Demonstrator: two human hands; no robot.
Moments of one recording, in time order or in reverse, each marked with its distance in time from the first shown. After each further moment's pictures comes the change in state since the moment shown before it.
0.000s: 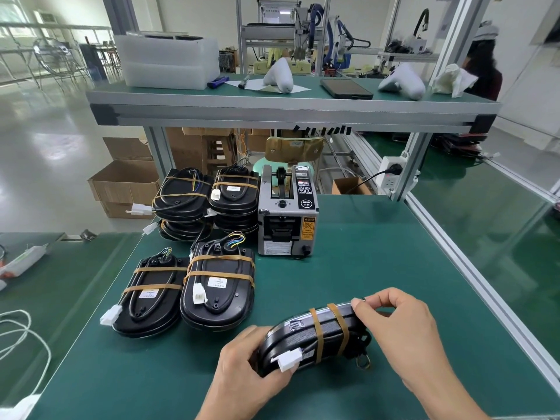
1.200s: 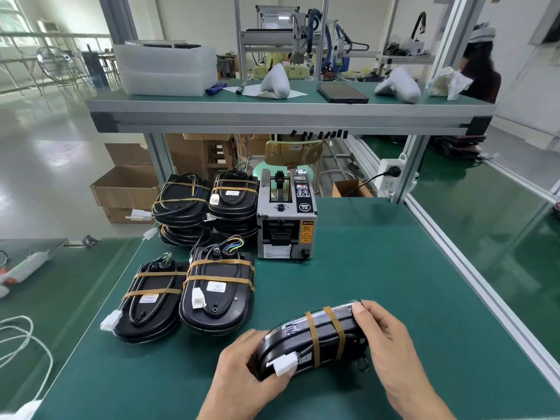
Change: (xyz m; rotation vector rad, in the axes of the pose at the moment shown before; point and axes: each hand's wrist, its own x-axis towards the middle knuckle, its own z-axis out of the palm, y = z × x) left_hand 0.003 0.007 -0.002 -0.014 0.007 0.023; right_hand -0.008 0.027 0.021 0.339 -0.255 -0.038
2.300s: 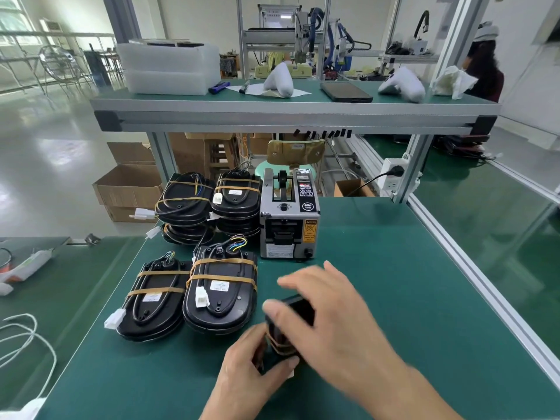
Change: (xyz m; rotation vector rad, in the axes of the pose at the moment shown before) left_hand 0.000 -0.011 0.003 -0.015 -0.027 -0.097; right_hand -0.020 -0.111 0.053 -0.662 -0.182 -0.579
